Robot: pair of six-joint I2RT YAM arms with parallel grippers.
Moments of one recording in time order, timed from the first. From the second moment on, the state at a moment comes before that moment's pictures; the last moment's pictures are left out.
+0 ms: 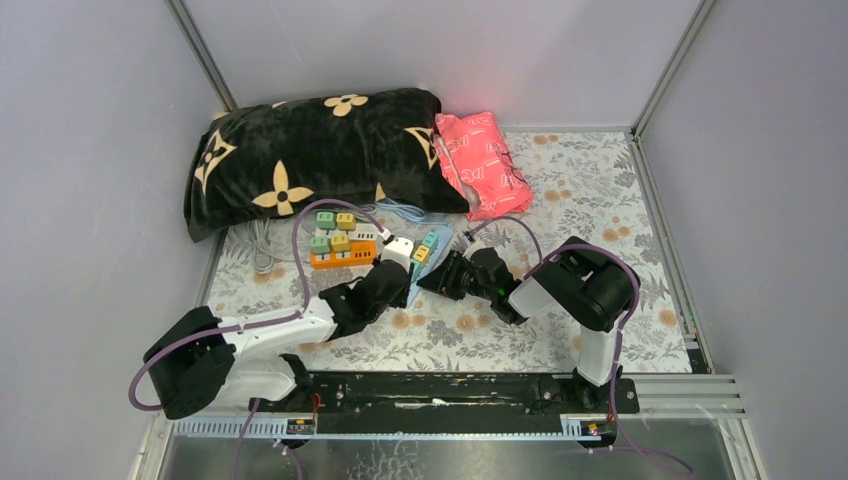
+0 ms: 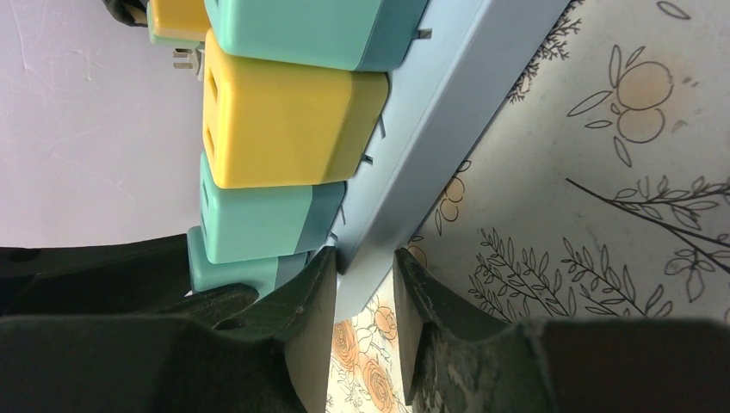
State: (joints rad) left arm -0.93 1.23 0.53 0.00 -0.39 -0.37; right arm 0.76 1.90 0.54 0.93 -0.23 1.10
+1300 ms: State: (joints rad) left arm -0.98 1.42 0.72 -0.24 -0.52 -0.48; right arm 0.77 1.89 0.53 0.95 -0.23 1.06
